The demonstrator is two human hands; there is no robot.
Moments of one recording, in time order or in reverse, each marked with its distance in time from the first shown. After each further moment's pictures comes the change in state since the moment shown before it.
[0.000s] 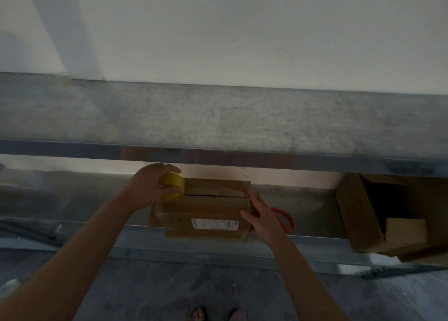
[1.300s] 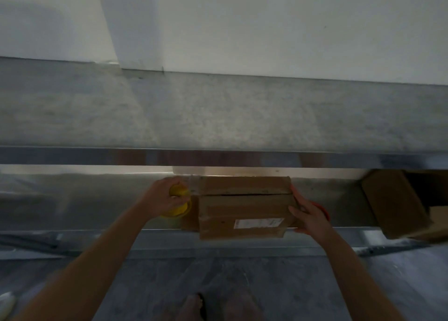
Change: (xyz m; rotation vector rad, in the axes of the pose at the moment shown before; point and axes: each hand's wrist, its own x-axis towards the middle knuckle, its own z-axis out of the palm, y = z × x) left_hand -0.002 -0.144 0.020 -0.264 -0.125 -0.049; right_hand -0.007 -0.020 0.021 0.273 0.155 0.254
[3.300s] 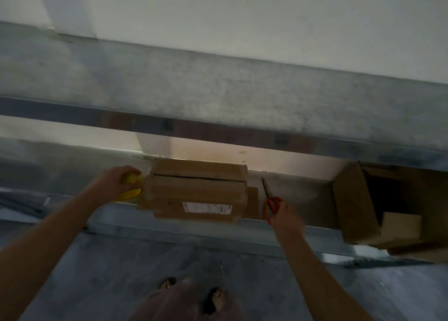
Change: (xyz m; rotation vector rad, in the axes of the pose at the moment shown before) left_hand -0.037 0.024 0.033 0.139 0.053 -0.285; right_hand 0.041 0.073 -0.081 -1.155 0.189 0.045
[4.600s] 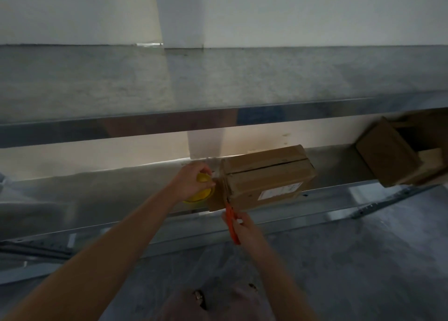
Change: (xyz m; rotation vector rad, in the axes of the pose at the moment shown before) left_hand 0.025 -0.031 -0.040 -0.140 -0.173 0.439; right_hand -0.208 -0.326 0.050 1.097 -0.187 0.146
